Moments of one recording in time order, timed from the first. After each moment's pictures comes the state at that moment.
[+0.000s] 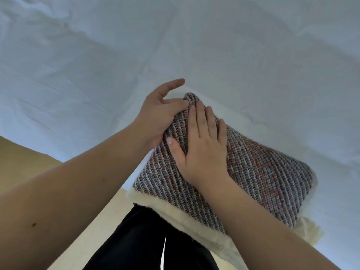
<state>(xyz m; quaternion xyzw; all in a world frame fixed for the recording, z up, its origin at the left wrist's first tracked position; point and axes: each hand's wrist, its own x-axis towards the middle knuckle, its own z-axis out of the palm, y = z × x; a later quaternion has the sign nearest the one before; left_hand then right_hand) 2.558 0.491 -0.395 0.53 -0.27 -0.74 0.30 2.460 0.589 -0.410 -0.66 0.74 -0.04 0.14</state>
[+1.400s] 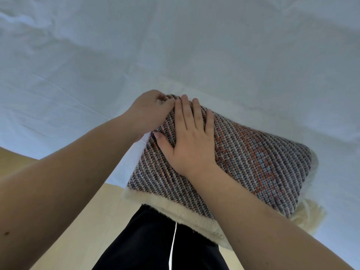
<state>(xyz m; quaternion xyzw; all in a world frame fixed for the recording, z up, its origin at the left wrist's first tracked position) 2.558 0.481 -0.405 0.63 -0.55 -0.55 0.03 2.465 0.589 -0.432 -0.65 0.75 -0.04 0.12</state>
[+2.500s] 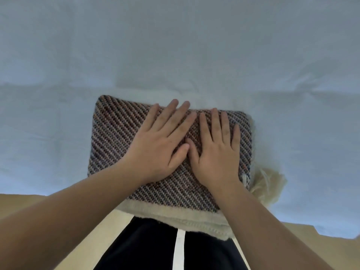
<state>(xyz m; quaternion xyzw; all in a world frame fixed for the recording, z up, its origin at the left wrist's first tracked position) 2.470 0.599 -0.409 0.21 -0.97 -0.07 -0.05 2.343 0.715 -0.436 -0.48 0.87 -0.09 0.10</state>
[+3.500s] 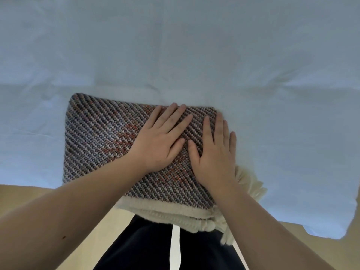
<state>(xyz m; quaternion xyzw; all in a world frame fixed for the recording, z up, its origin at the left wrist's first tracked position) 2.418 0.634 -0.433 0.21 -0.97 -0.08 -0.07 2.295 0.764 -0.446 -0.44 0.87 -0.13 0.21</state>
